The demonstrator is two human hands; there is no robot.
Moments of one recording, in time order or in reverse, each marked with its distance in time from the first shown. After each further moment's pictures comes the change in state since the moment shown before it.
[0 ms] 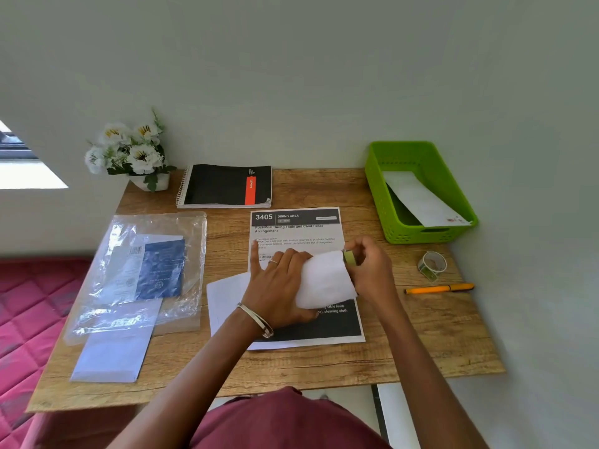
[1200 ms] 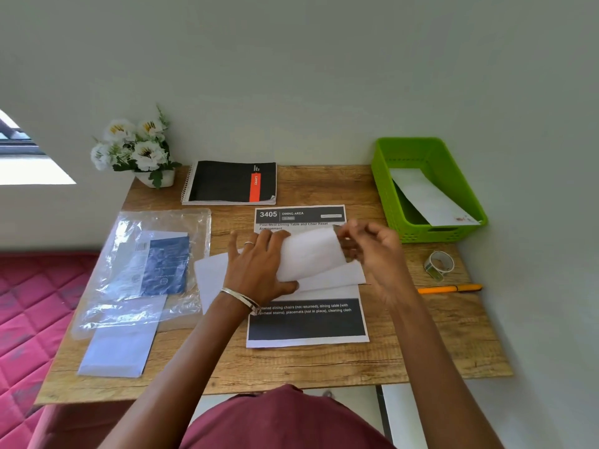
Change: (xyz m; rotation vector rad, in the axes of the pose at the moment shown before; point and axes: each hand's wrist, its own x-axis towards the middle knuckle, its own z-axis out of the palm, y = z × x) left_hand 0.009 -0.029 -0.018 0.111 0.026 -0.168; right_hand 0.006 -0.029 -0.010 0.591 -0.092 0.119
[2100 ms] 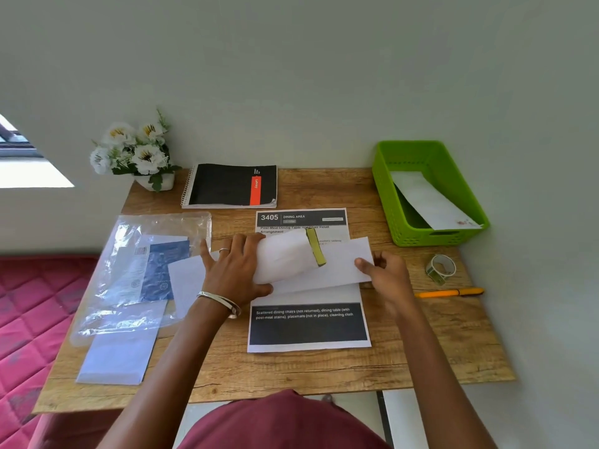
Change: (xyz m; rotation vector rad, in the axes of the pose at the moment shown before) left_hand -0.006 -0.035 0.004 -0.029 -0.082 -0.124; right_hand 0.012 0.044 -0.030 -0.283 0.174 0.151
